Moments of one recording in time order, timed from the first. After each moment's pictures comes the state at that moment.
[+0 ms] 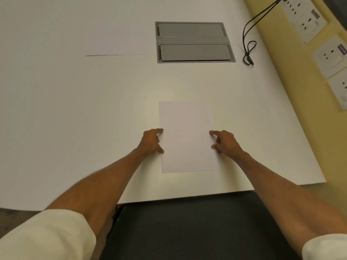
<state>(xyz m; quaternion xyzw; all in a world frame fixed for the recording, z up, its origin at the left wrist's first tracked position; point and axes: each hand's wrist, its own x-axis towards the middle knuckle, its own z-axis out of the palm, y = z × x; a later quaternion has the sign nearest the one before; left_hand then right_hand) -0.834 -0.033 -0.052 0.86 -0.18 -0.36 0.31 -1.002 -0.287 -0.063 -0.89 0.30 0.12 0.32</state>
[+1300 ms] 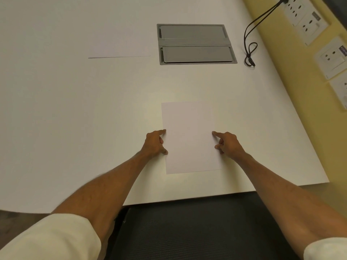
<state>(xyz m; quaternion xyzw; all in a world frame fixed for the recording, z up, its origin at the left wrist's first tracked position) -0.835 -0.030 -0.054 0.86 -0.18 -0.35 0.32 -0.999 -0.286 -0.079 -0.89 0.32 0.11 0.32</state>
